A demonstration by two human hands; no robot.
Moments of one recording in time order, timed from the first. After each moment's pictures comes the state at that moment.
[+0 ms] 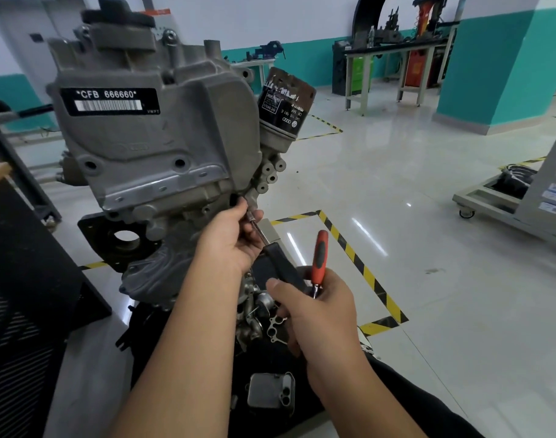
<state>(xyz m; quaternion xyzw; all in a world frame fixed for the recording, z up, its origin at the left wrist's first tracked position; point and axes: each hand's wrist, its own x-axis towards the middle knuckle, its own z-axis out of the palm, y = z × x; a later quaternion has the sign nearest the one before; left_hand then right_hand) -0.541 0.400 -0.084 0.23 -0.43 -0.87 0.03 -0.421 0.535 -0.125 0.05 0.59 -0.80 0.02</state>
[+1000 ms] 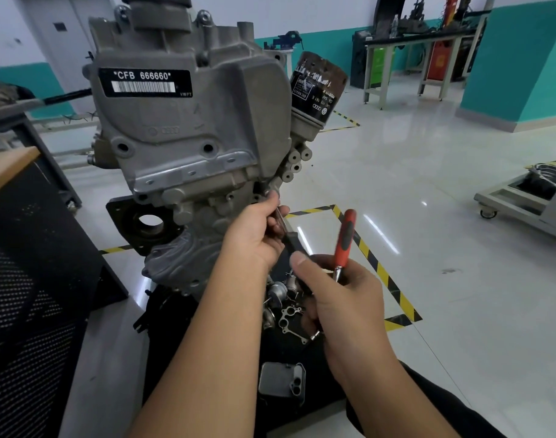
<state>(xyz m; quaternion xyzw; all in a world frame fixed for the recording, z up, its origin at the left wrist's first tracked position) -0.525 0.406 -0.085 0.20 -0.44 -0.87 0.03 -0.418 0.529 -0.119 0.04 0.56 -0.83 0.02</state>
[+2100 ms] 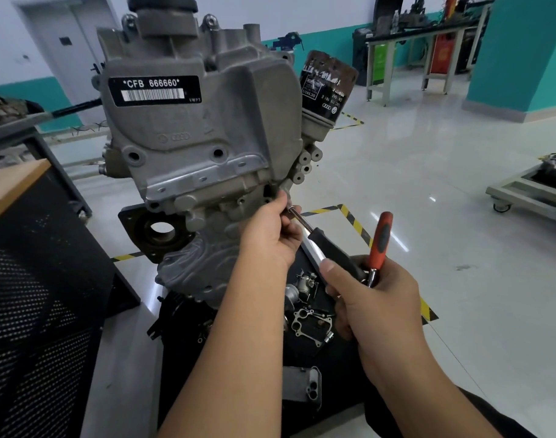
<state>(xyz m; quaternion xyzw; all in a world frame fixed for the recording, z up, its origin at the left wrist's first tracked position) -0.531 0.406 -0.084 0.22 -0.41 -0.88 0.02 -0.427 0.539 -0.126 0.07 0.59 -0.80 -0.04</state>
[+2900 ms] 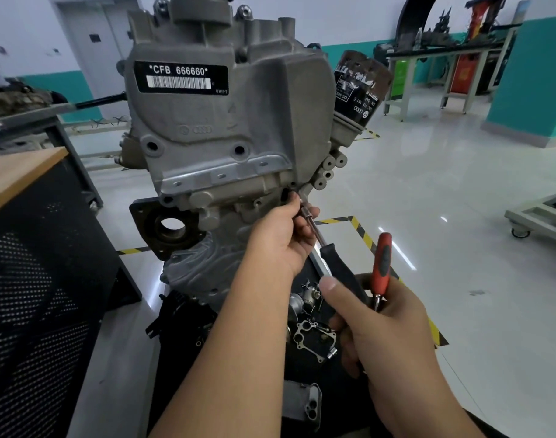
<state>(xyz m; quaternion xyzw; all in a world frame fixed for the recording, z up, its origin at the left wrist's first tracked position) -0.534 0.396 -0.084 0.19 -0.42 -0.89 0.01 -0.424 0.530 -0.127 0.05 0.62 -0.79 0.01</state>
